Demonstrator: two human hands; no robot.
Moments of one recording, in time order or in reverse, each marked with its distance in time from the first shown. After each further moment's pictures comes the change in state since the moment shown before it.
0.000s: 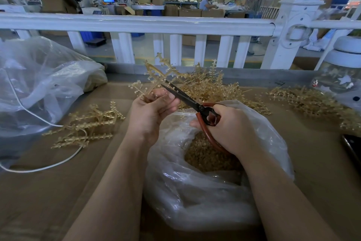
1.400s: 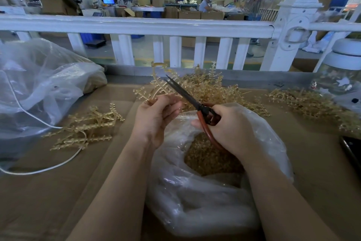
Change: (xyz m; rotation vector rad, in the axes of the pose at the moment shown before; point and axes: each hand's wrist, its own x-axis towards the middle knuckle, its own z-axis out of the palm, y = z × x) left_hand 0.004 -0.009 0.005 -0.034 0.038 -0.109; right_hand 0.002 0.006 0.000 0.046 -0.032 0.053
